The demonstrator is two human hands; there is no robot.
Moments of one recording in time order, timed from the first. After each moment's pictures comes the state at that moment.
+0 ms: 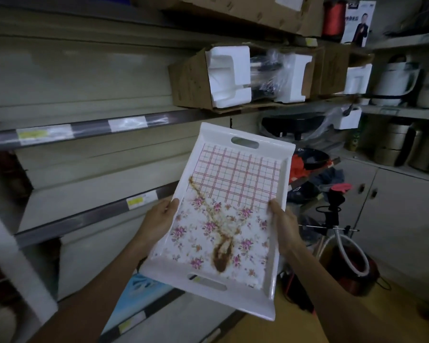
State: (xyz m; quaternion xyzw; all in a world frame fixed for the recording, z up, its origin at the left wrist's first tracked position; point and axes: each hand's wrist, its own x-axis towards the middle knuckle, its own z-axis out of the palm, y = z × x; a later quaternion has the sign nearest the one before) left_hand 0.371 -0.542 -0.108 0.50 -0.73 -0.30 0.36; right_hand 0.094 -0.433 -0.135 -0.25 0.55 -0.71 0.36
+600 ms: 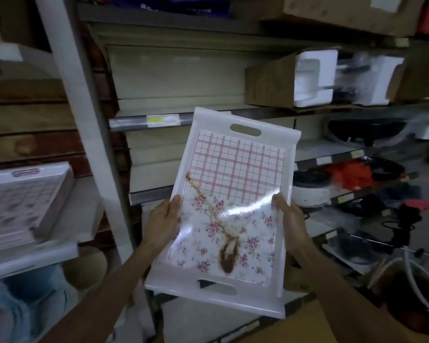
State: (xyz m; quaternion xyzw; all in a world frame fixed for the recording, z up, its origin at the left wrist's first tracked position) left_hand 0.549 -0.461 -0.112 0.55 -0.63 -0.24 0.50; right_hand 0.253 -0.433 -0.121 -0.38 0.44 -0.67 0.46
